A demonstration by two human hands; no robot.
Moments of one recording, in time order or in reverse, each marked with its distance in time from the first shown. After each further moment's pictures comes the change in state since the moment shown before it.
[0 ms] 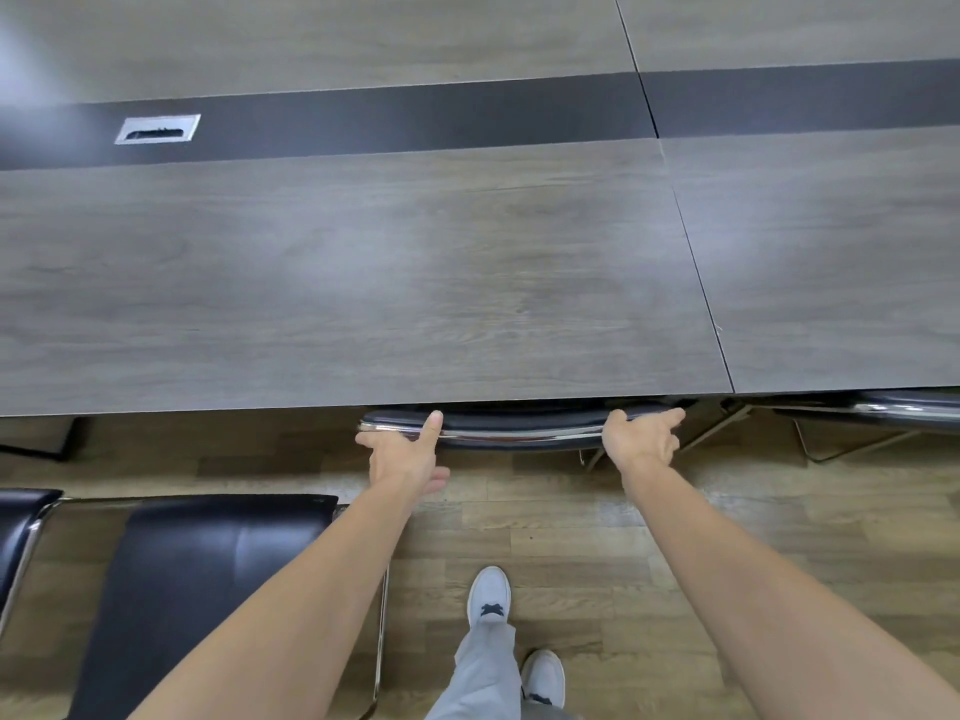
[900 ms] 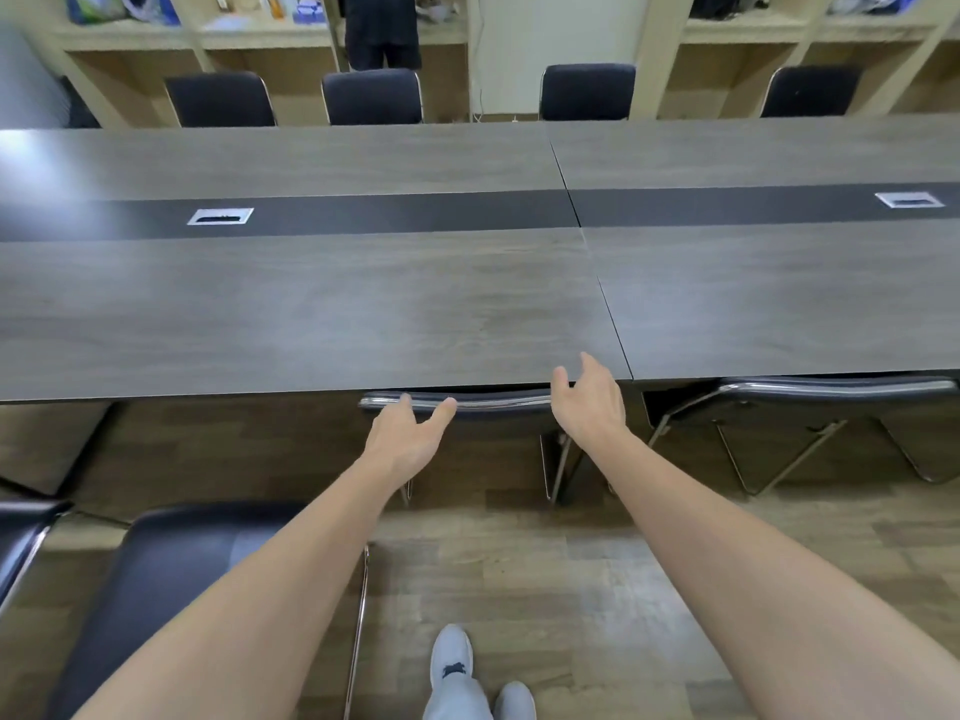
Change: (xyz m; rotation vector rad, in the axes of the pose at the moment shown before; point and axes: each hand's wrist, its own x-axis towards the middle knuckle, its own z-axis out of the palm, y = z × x) left_hand -0.178 -0.045 -0.043 0.499 0.001 0.601; right_hand -0.141 0.042 -0.120 -0.213 0.001 -0.689
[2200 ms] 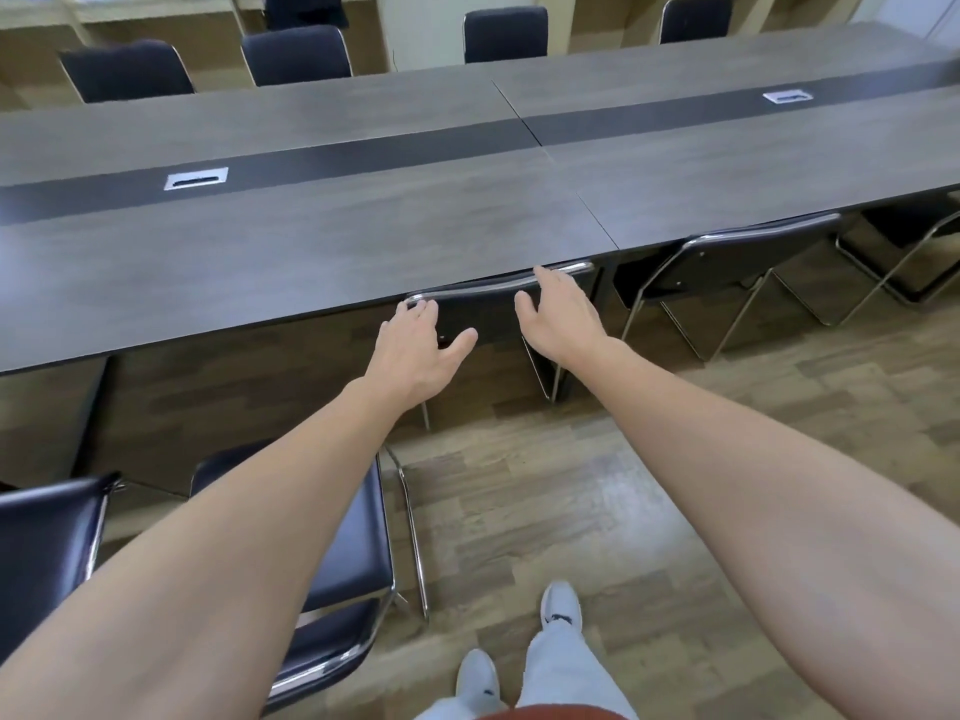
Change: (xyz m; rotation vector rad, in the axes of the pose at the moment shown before) left_hand -0.129 -0.137 -0.107 0.329 0.022 0.630; right_hand -0.238 -0.075 0.065 -0.169 0.083 -0.164
